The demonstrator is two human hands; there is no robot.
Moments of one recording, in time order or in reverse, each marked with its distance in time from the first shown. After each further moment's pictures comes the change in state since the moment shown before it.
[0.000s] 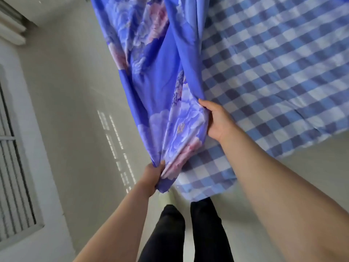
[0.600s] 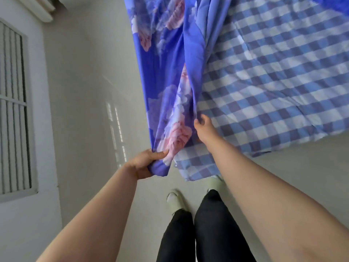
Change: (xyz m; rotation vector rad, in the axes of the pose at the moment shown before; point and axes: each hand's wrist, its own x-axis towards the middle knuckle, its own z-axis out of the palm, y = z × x) left_hand -0.062 -0.041 -0.039 -0.243 -0.488 0.004; right_hand -0.045 0.109 -0.022 -0.800 0.175 -0.152
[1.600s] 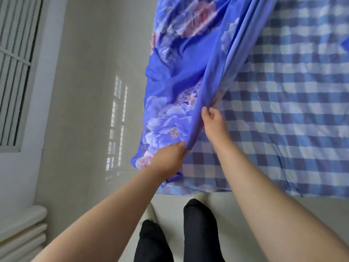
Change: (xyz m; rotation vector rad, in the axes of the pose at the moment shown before) left_hand 0.077 0.070 0.185 1.301 0.529 0.271; right_hand 0.093 -0.074 -0.111 -0.189 -0.077 -0.210
